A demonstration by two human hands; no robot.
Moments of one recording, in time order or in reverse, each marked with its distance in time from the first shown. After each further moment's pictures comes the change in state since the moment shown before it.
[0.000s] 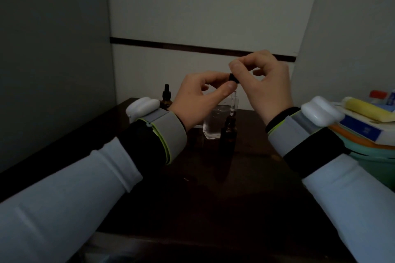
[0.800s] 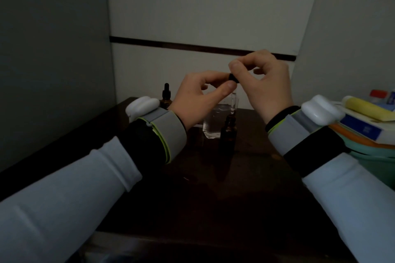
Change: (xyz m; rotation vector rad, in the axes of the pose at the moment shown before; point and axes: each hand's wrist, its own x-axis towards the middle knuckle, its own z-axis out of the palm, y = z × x) left_hand -0.001 0.002 0.000 -0.007 0.008 -0.015; right_hand 0.000 0.001 0.000 -0.035 -0.008 -0.001
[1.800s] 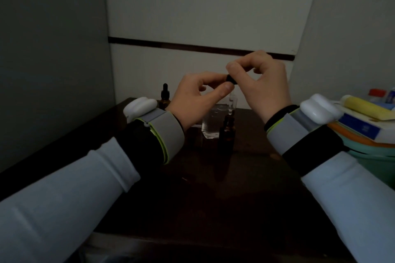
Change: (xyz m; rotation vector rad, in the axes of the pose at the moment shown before) left_hand 0.001 -0.005 -0.001 0.037 -0.015 0.006; right_hand 0.000 0.001 -0.002 -0.035 -0.019 -0.013
